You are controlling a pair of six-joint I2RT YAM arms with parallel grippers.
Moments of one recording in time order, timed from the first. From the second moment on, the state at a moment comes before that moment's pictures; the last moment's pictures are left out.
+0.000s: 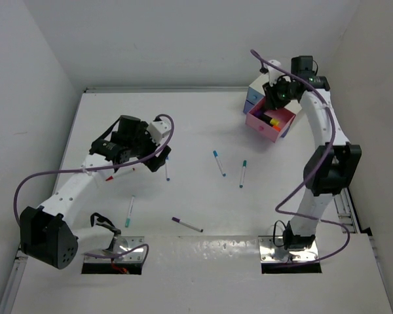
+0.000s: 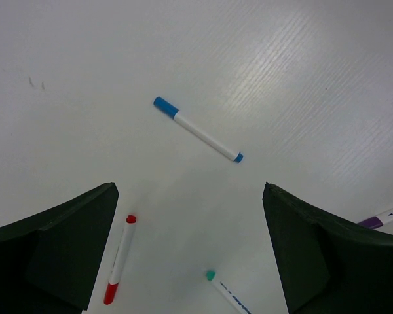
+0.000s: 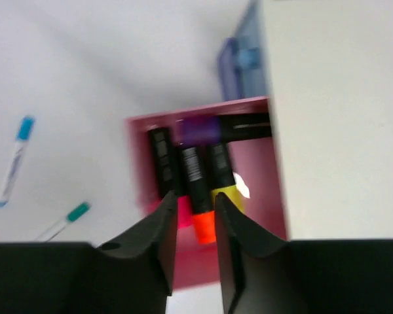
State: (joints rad) left arm -0.33 1.20 1.00 -0.56 0.27 0.41; right arm -0.03 1.96 1.91 -0.83 -0.39 -0.60
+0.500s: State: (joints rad) left arm -0.33 1.20 1.00 -0.55 0.30 0.39; right arm 0.20 1.67 1.31 -0.68 -0.26 -0.65
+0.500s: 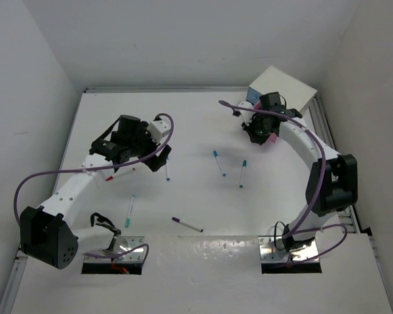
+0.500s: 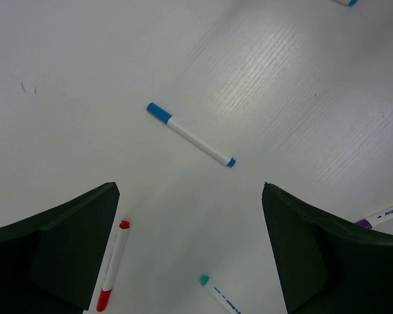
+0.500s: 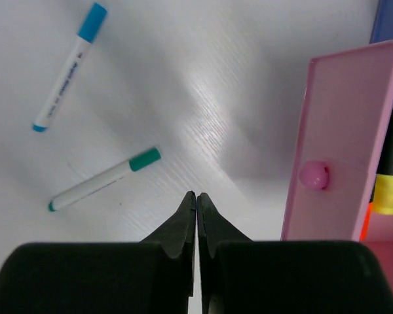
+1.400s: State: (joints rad) left arm -0.33 1.20 1.00 -0.52 0.30 0.39; right arm 0.20 1.85 1.25 -0.23 0.10 -0.86
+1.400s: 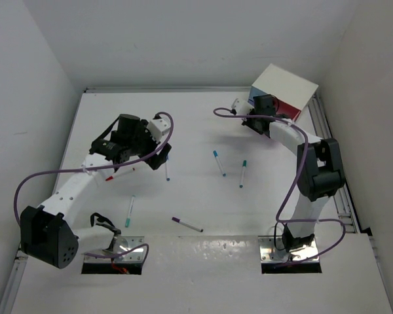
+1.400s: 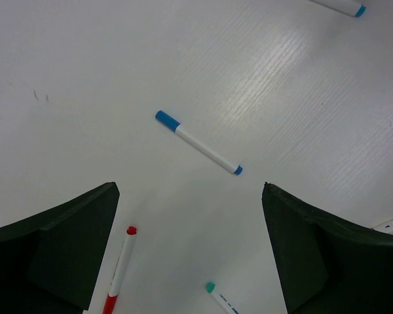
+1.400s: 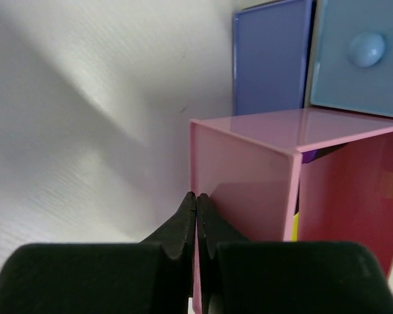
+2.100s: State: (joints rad) left arm -0.31 1.22 1.01 -0.50 0.38 0.42; right arm 0.10 1.84 1.55 -0.42 -0.04 -0.62
